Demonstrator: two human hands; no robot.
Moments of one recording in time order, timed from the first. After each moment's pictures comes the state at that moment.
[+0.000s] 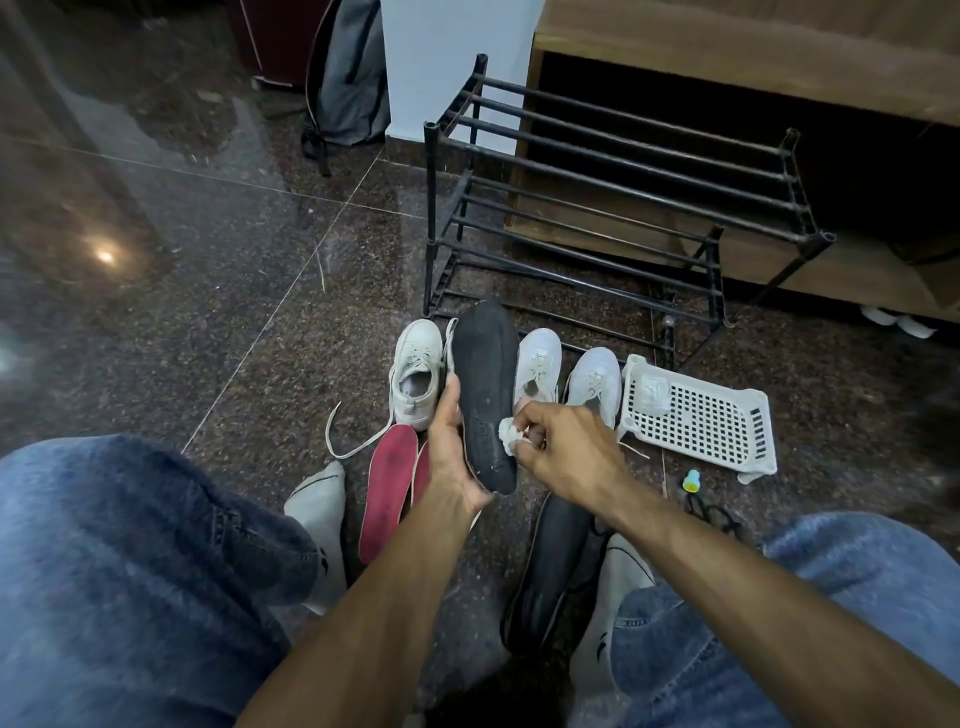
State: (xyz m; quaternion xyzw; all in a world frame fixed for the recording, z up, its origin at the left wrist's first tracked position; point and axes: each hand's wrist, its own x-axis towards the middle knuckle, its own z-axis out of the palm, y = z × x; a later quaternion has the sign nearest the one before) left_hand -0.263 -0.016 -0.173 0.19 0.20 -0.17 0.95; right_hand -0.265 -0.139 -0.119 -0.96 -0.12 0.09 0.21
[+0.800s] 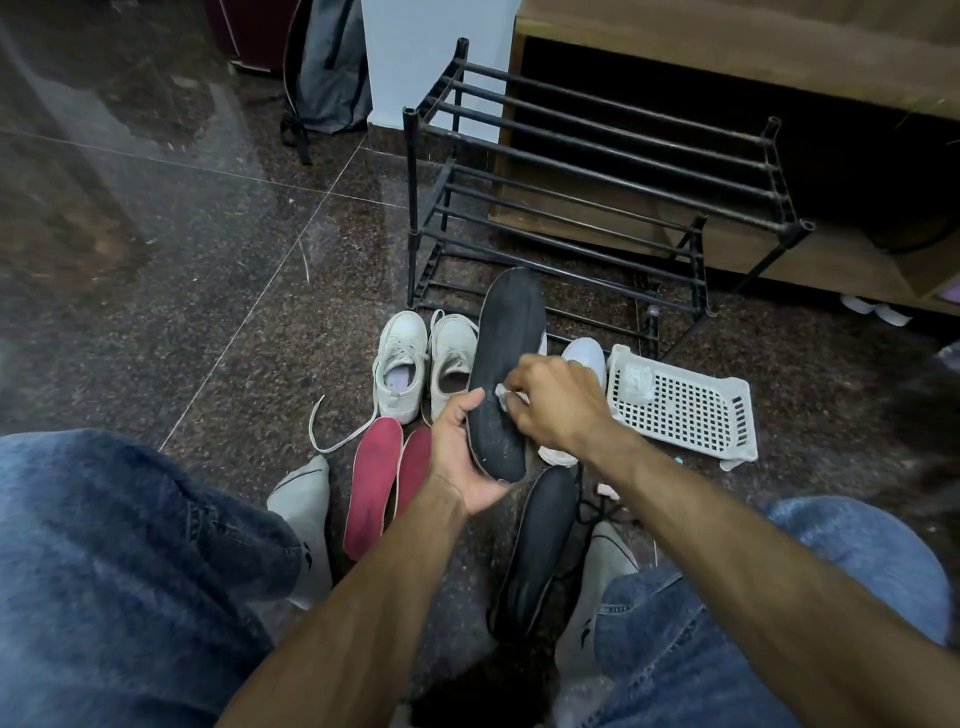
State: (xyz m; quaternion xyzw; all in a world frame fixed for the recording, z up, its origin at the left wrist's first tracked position) left_hand -0.267 -0.029 -0.179 0.20 0.21 -0.24 0.93; right_hand -0.232 -0.139 -0.098 -0.98 -0.20 0.04 0.06
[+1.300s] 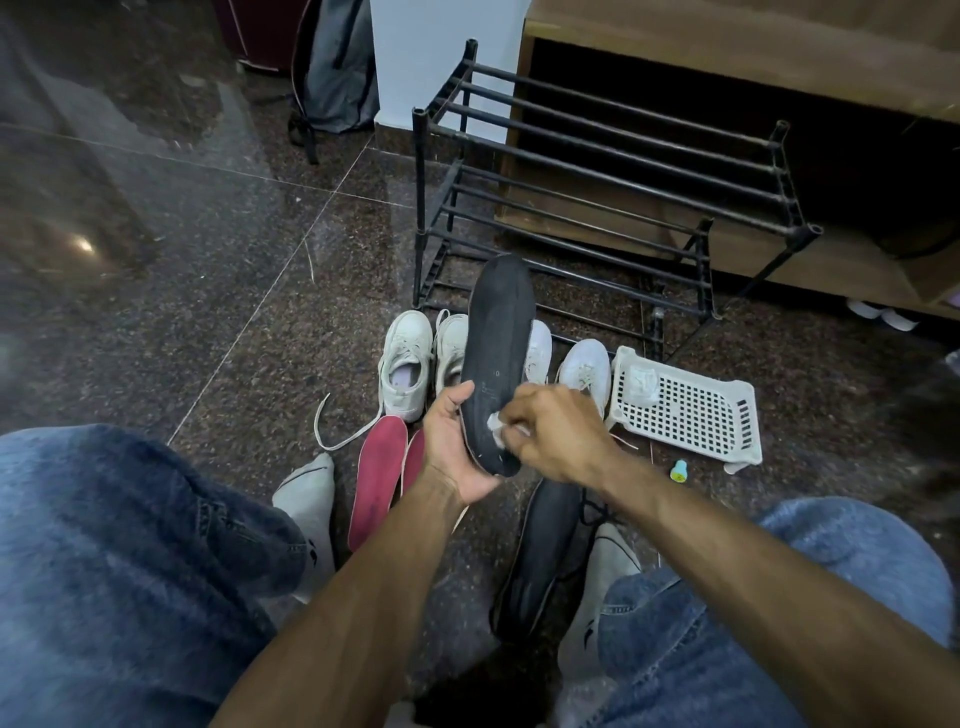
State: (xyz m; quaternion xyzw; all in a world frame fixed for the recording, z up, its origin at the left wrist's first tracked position) left_hand -0.264 -0.016 -0.172 0.20 0.20 -0.22 0.93; right_hand -0.262 -0.135 -0.096 -0.96 -0.24 0.10 0.14
